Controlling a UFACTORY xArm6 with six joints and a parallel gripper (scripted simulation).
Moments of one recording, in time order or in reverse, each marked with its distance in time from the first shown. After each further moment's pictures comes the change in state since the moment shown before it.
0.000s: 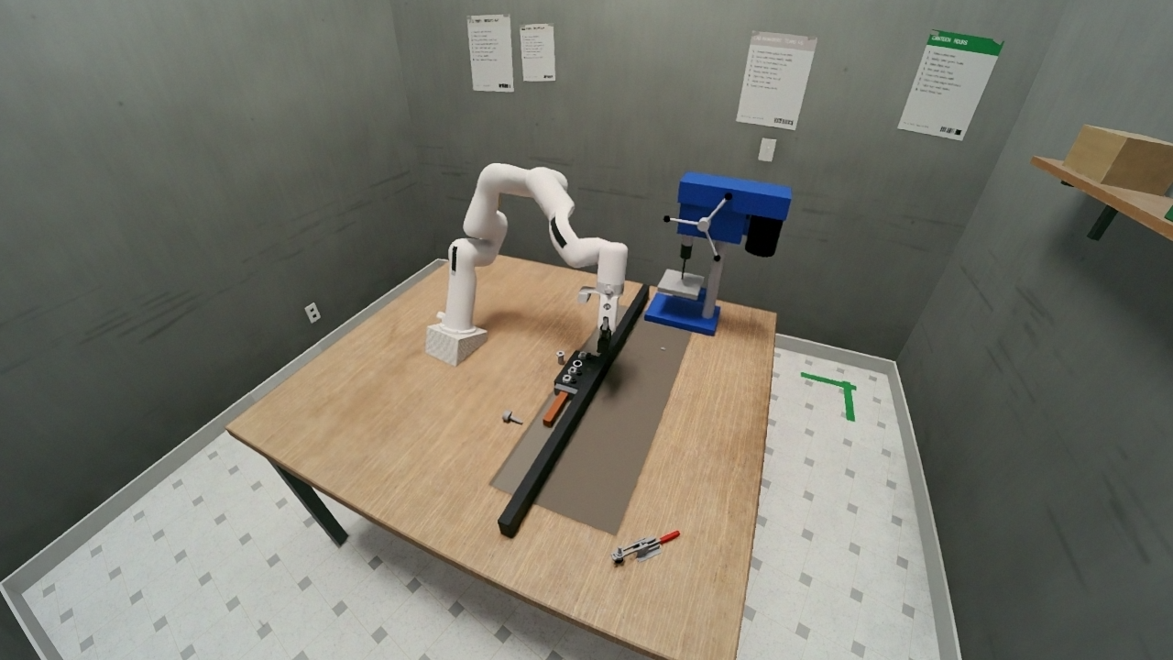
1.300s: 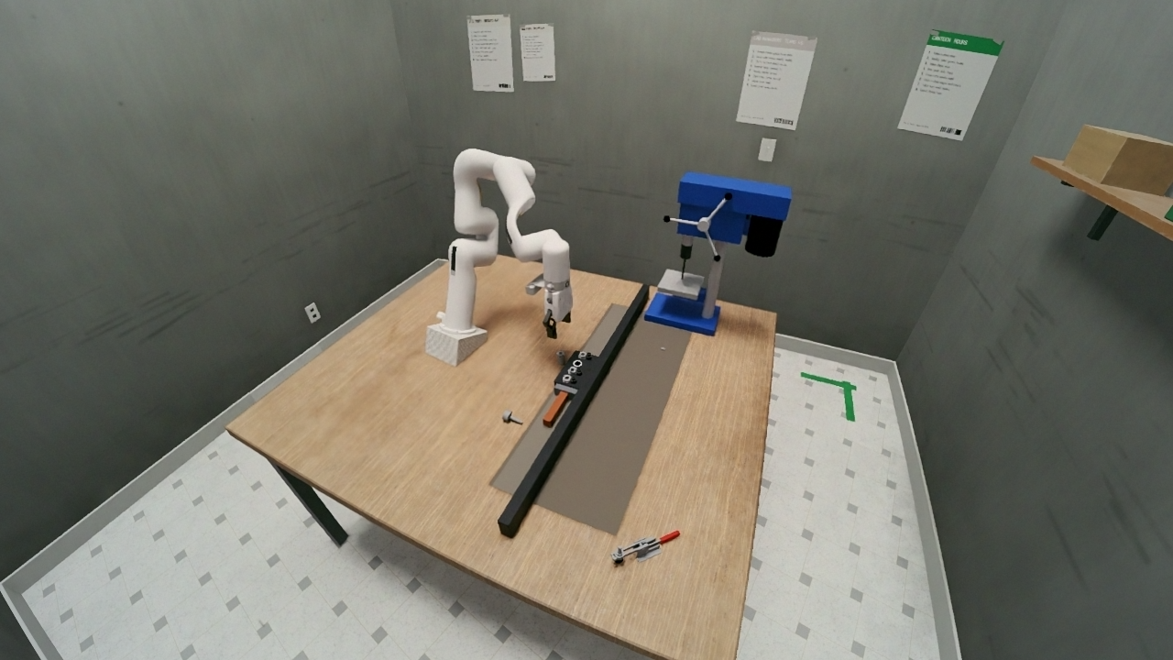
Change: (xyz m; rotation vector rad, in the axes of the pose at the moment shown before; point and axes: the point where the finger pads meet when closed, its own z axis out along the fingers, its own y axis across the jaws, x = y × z) arm 0.150 0.101 0.004 -0.298 0.008 0.300
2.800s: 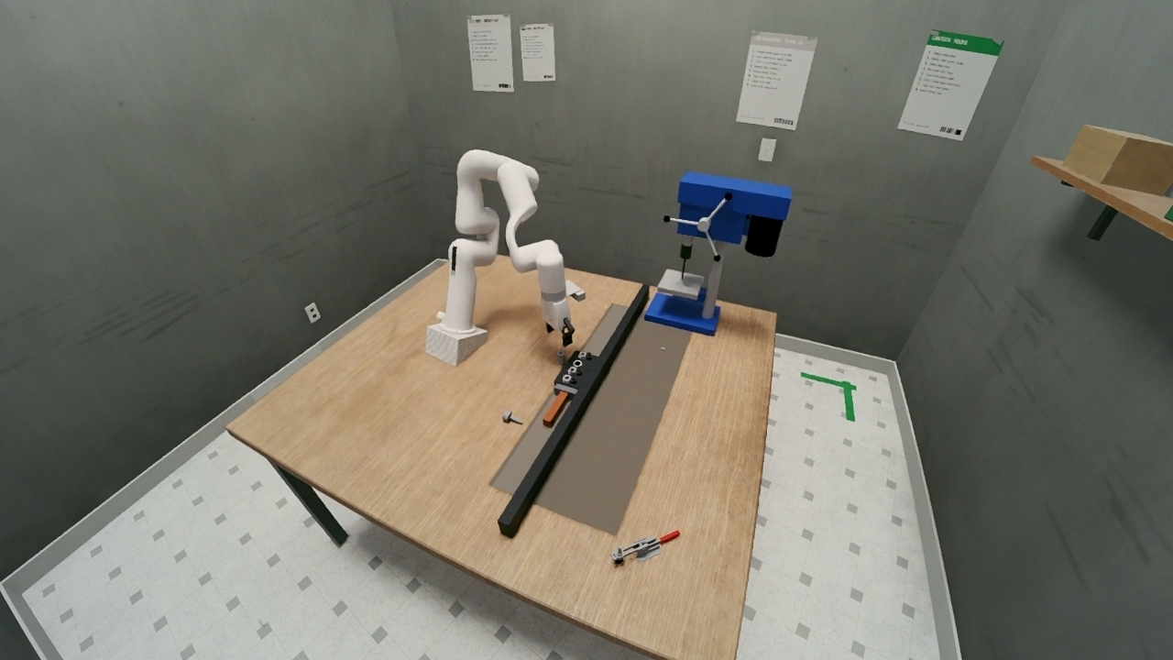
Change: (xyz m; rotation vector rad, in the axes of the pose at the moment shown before) arm 0.000 0.000 0.031 -0.082 0.033 2.065
